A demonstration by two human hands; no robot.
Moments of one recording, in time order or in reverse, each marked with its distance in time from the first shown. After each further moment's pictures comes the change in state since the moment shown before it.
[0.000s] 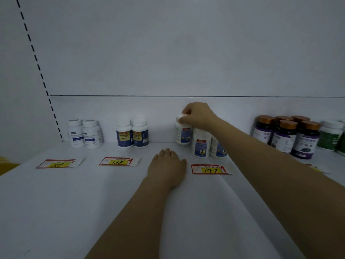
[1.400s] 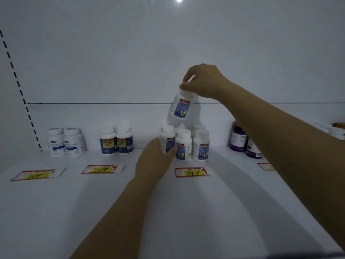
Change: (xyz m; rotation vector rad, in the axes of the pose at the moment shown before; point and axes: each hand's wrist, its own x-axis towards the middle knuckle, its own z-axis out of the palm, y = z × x) left_hand -0.022 0.021 -0.033 -0.595 0.317 0.018; right_hand -0.015 -0.028 -0.111 -0.145 0.246 -0.073
